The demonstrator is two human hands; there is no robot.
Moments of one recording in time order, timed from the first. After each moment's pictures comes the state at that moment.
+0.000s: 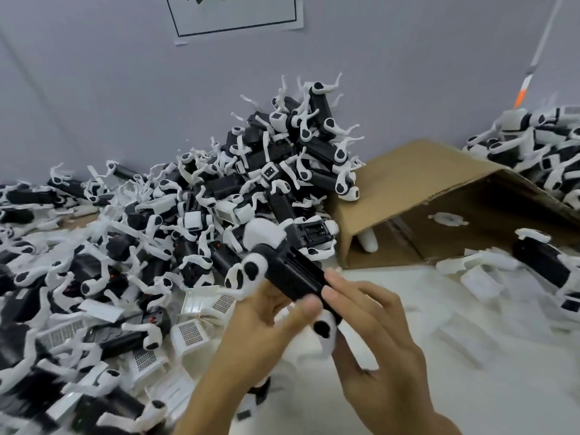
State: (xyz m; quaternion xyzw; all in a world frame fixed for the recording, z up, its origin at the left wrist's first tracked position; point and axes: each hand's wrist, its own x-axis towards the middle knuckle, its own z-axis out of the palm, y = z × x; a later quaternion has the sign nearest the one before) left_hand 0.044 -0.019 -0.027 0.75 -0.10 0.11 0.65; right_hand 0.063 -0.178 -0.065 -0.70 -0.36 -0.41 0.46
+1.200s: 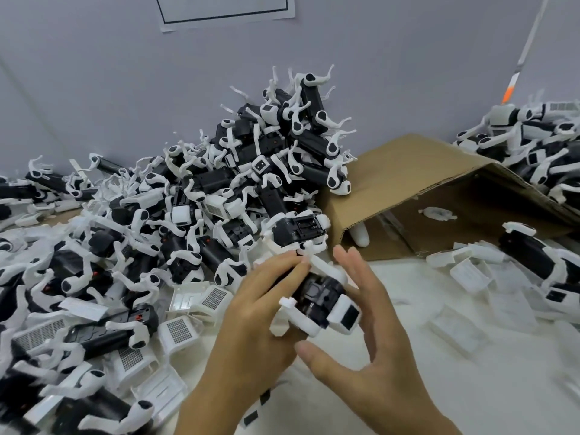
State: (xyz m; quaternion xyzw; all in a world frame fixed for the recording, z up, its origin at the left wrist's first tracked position) left_hand 0.053 -0.018 -0.042 0.84 -0.24 0.37 0.32; right_hand 0.052 -0.186 -0.062 -0.71 -0.28 -0.11 0.63
